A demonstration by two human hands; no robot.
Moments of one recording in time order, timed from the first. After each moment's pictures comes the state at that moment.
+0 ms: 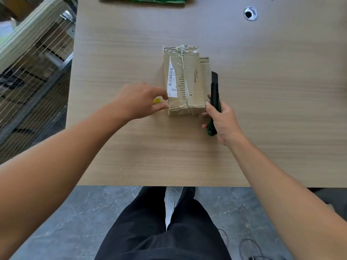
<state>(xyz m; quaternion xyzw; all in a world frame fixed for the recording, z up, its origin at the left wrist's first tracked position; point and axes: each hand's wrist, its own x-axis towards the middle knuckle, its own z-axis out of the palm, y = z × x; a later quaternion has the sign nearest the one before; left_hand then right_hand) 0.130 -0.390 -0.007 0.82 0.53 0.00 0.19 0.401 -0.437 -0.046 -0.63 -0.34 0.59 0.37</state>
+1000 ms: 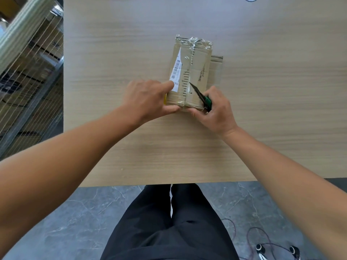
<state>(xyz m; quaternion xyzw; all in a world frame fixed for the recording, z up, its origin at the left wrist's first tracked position) 0.164 -0.392 -0.014 0.86 0.51 0.04 0.06 0.402 -0.429 -0.063 -0.55 -0.73 0.23 0.34</state>
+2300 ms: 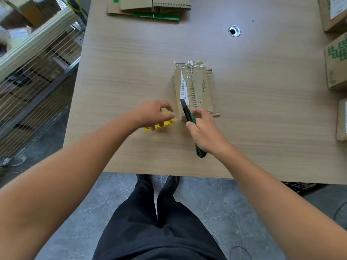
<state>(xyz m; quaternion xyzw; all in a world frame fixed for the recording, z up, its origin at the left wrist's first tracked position) 0.185 -0.440 0.011 0.65 0.61 -0.01 0.45 0.399 -0.489 0.025 -0.63 -0.66 0.41 0.05</state>
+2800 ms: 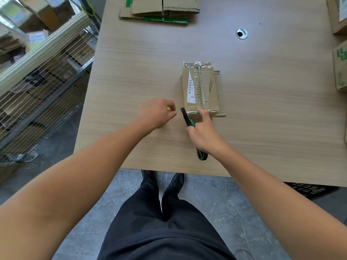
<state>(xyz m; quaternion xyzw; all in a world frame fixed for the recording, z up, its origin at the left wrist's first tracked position) 0.188 -0.454 0.007 0.70 0.67 0.01 0.25 0.376 -0.499 0.027 -0.63 -0.66 0.41 -0.03</state>
